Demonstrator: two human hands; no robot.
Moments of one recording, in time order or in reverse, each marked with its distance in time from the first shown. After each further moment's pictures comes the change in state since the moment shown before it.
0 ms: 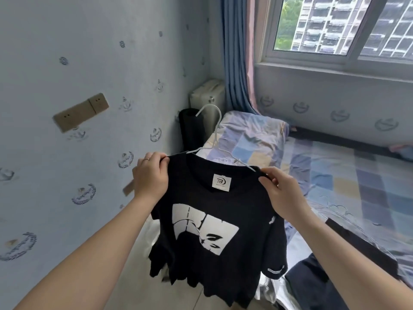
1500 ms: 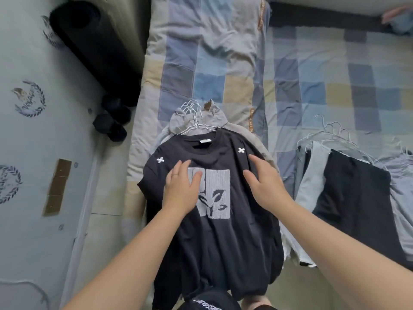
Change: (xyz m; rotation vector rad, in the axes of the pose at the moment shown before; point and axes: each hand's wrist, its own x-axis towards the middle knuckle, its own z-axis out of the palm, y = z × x) left_hand 0.155 -0.121 0.405 -0.109 -1.092 -0.228; right_hand 0.257 0.221 0.229 -0.272 -0.183 0.804
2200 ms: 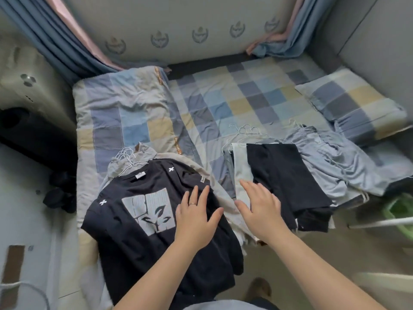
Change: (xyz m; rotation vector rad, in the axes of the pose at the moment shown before) left_hand -0.218 0.148 0.133 0.427 -0.185 0.535; right_hand -0.238 0.163 -0.100 -0.019 0.328 0.110
